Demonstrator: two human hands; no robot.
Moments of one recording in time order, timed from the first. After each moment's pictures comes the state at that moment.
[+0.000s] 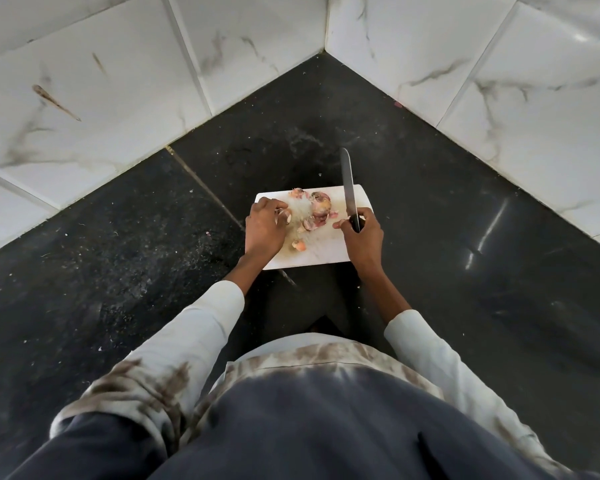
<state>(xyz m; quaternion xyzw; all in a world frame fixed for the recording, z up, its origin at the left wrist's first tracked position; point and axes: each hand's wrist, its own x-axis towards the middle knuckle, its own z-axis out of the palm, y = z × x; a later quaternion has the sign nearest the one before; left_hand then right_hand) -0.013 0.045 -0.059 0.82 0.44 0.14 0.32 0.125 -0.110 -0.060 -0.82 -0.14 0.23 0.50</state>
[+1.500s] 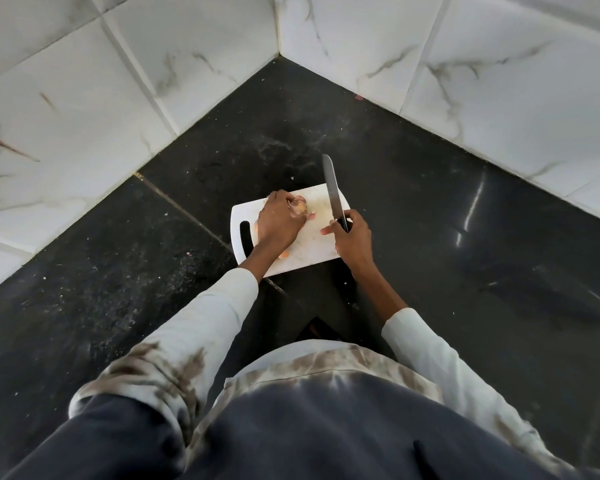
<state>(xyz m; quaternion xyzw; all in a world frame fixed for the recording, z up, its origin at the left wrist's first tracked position) 0.055 0.021 -0.040 0.85 0.41 0.10 0.32 0.130 -0.126 -0.051 -0.81 -0.09 0.25 0.52</state>
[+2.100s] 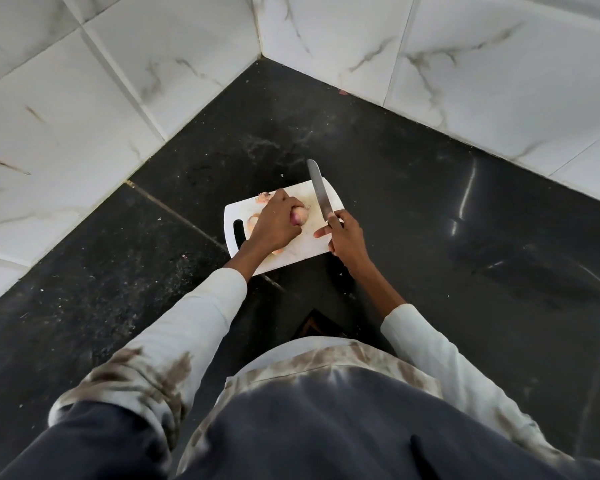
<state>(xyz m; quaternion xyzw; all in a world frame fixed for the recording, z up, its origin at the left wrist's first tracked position) 0.048 0.017 -0.035 0.92 0.25 0.01 0.30 0.122 -0.140 -0.060 -0.78 -0.09 0.29 0.55</state>
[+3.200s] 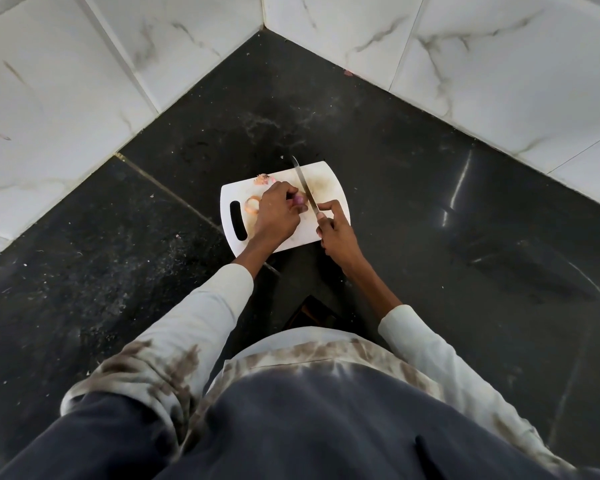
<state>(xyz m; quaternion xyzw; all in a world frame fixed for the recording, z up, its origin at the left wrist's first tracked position) 0.041 0.001 -0.059 0.82 0.32 0.15 0.44 0.098 -0.147 -0.063 -0.80 -0.19 0.31 0.47</state>
